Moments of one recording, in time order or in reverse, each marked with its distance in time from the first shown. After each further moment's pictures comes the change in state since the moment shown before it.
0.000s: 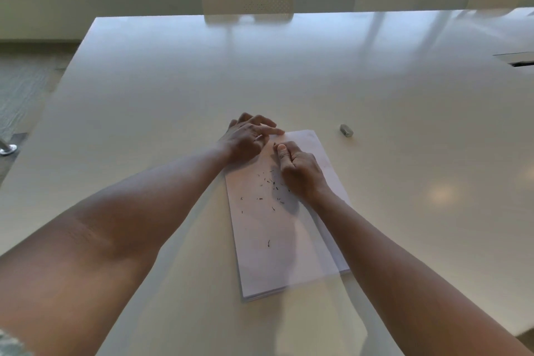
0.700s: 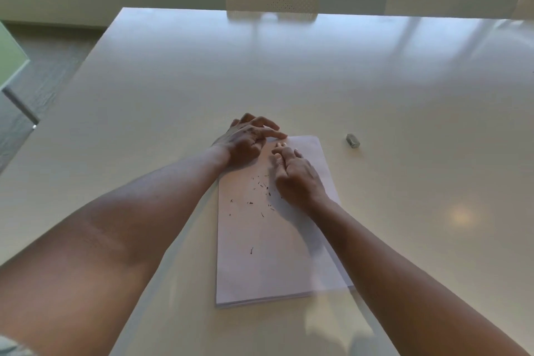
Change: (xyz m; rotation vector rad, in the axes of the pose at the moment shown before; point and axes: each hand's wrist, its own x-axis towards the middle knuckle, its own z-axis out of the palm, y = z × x) left_hand 0.000 0.001 0.006 0.028 0.043 -0.039; right_hand 0.018 0.019 -0.003 -0.160 -0.146 -0.114
